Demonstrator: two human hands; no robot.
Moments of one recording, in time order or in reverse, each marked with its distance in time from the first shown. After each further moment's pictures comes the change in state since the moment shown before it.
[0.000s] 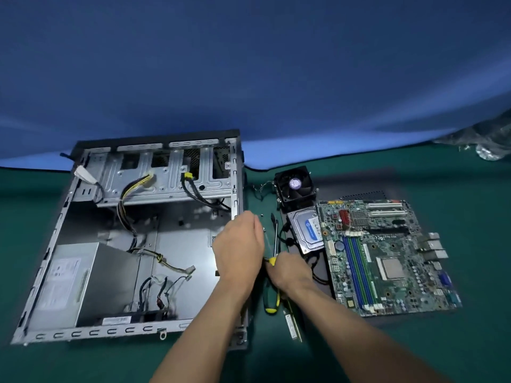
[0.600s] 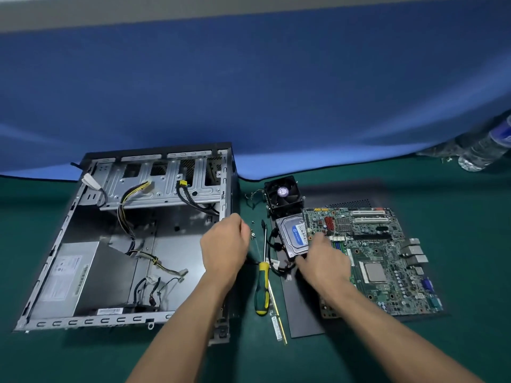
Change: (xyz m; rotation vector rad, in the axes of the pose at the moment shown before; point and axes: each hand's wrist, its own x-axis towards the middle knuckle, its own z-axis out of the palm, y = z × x) left_hand 0.001 0.002 -0.001 0.091 -0.049 -0.009; right_hand -0.032 0.067 -0.061 -0.154 0.387 -0.027
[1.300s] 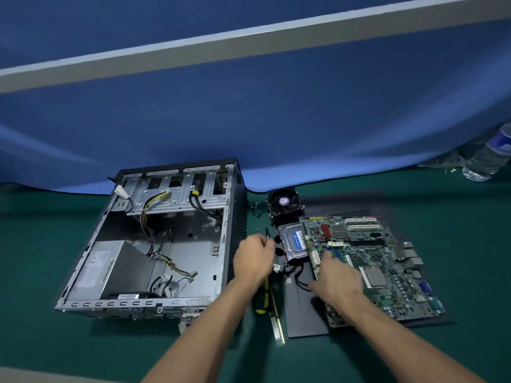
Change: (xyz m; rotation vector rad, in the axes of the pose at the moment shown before) left_hand -0.038 0.056 0.000 -0.304 -0.283 -0.226; right_hand -0.017 0.048 0.002 -0.062 -0.064 -0.109
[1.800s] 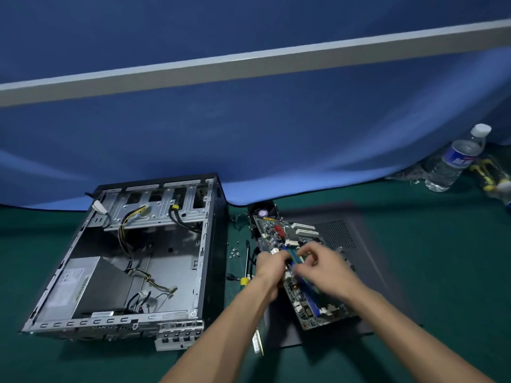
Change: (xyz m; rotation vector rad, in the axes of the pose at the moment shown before) left_hand -0.016 0.055 0.044 -0.826 -0.328 -0.398; right_hand -0.018 0.031 -0.062 0.692 -0.027 -0.120
